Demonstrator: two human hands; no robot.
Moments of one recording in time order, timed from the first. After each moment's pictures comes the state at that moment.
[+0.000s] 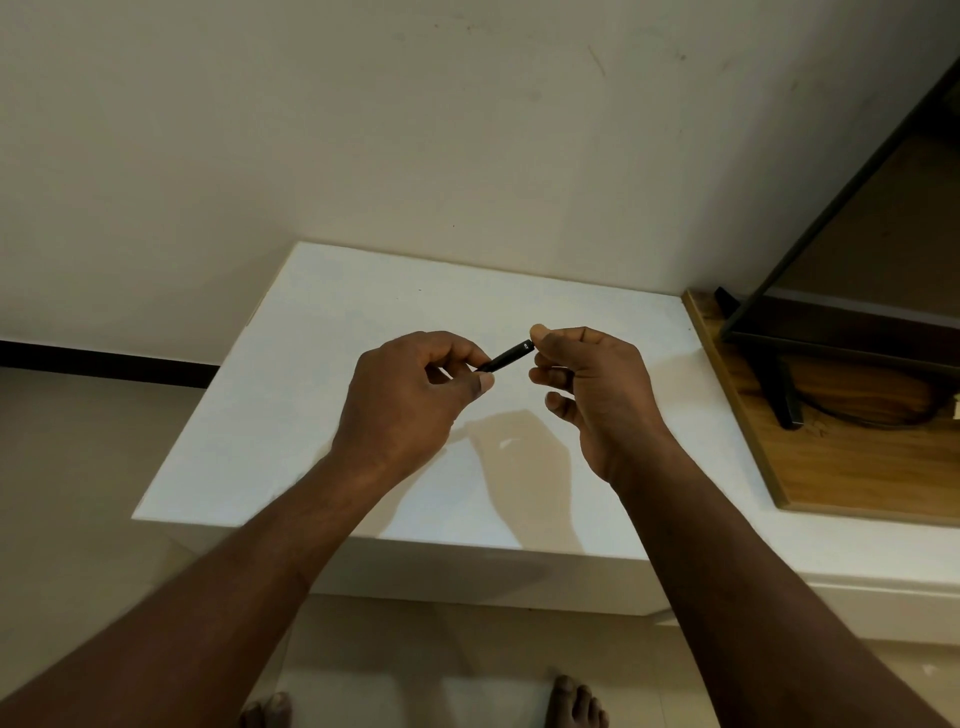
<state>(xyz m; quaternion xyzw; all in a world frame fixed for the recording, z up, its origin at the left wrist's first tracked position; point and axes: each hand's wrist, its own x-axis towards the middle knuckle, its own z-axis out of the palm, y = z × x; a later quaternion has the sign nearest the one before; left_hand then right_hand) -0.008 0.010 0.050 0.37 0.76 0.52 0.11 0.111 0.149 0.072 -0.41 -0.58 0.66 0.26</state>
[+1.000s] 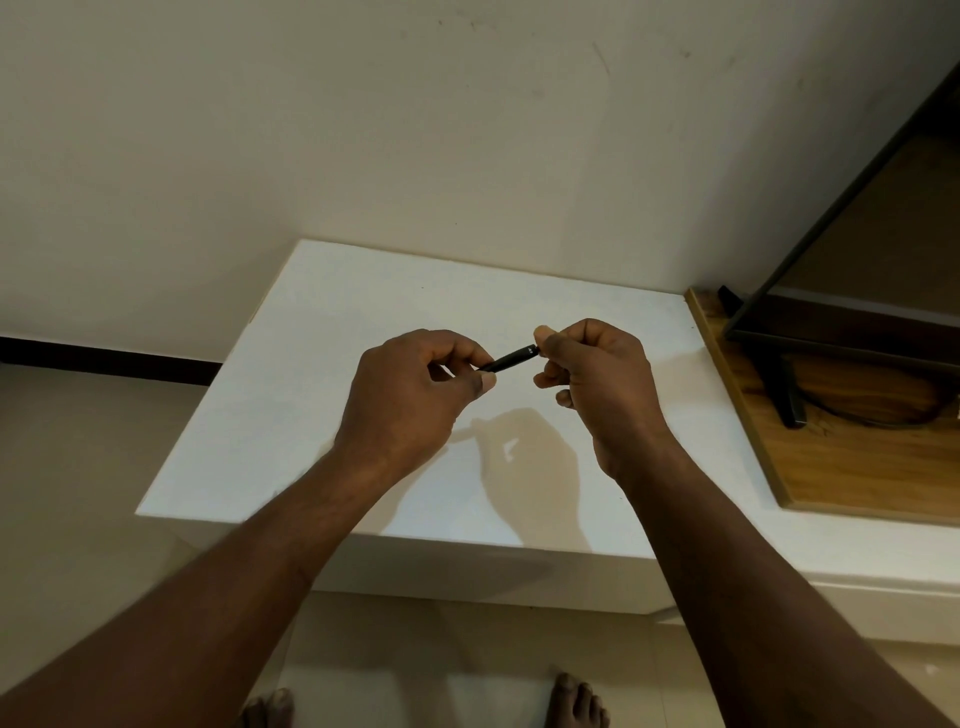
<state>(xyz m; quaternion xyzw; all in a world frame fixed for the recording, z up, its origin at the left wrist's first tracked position) -0.010 0.010 0.049 0.37 0.76 0.52 0.11 0.111 0.151 0.069 -0.40 -0.66 0.57 0.27</state>
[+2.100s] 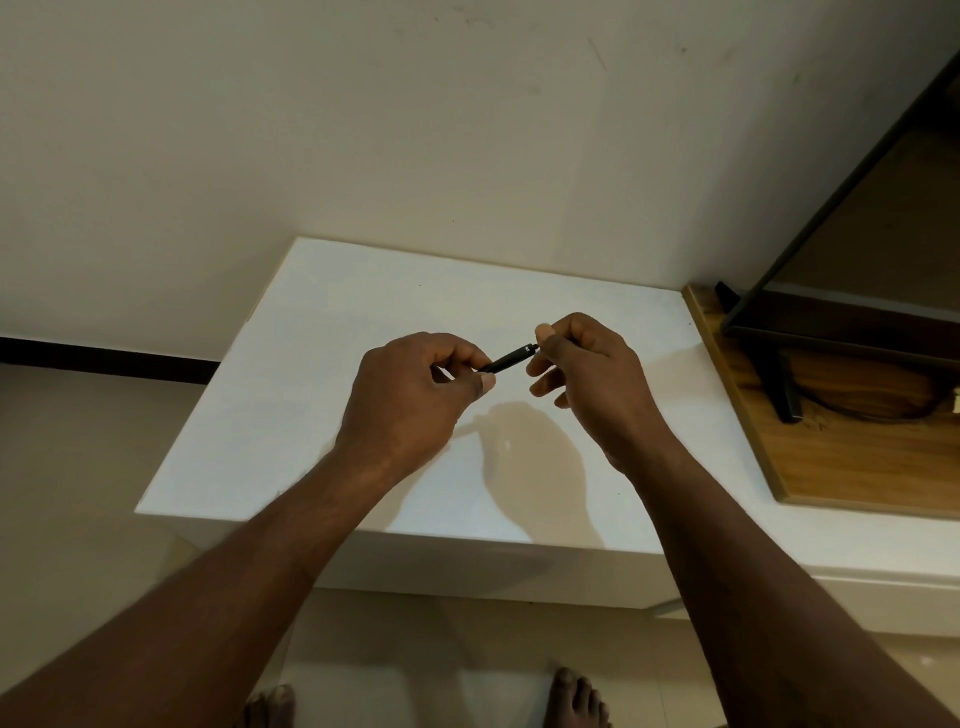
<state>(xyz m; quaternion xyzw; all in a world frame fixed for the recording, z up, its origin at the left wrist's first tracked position) -0.008 0.011 0.045 0.35 0.77 0.51 0.13 0.116 0.157 0.063 -0.38 -0.74 0.50 0.23</state>
